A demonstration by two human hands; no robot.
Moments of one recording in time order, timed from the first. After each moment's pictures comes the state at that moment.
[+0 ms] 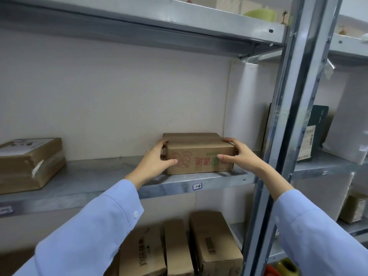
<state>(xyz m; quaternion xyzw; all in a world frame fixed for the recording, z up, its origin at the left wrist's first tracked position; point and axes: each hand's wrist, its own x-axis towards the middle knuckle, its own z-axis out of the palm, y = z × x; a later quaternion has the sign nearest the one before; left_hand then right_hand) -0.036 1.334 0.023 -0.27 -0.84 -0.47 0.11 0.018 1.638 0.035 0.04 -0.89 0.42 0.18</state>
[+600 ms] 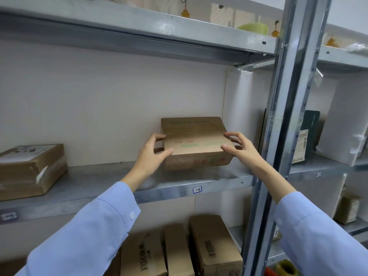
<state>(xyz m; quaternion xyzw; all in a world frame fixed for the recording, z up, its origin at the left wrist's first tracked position) -0.032 1.326 0.040 -0.28 -0.76 -0.54 0.19 0.045 1.620 0.058 0.05 -0.83 0.48 0.26</state>
